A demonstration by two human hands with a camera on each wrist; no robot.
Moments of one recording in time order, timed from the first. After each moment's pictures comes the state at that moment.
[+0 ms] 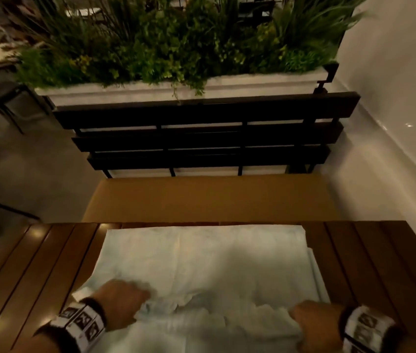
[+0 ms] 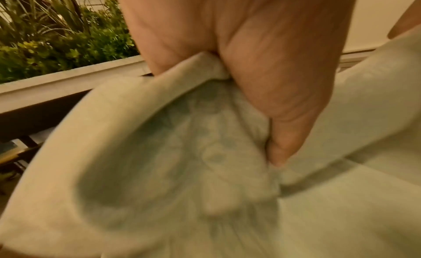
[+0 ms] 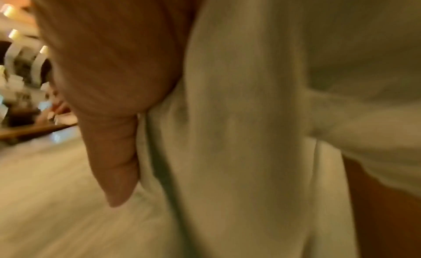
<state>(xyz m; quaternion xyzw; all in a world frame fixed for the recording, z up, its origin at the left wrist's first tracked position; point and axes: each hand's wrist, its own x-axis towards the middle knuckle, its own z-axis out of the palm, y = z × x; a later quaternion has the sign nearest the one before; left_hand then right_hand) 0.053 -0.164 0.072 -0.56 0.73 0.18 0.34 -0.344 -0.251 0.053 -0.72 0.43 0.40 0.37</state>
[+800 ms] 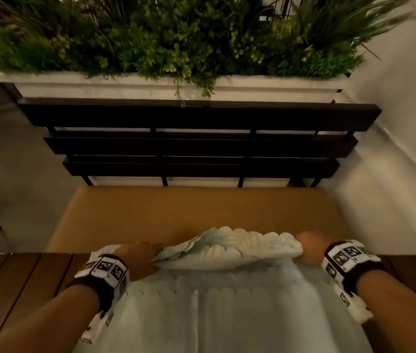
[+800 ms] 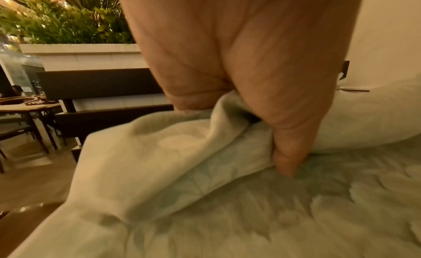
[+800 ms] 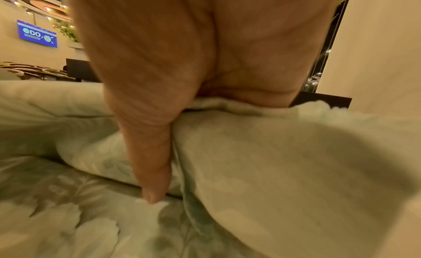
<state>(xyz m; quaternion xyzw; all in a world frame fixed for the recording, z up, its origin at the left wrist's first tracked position) 0.129 -0.360 0.004 -0.65 0.69 0.23 0.24 -0.279 -0.466 0.015 -0.73 0.59 0.31 0.14</state>
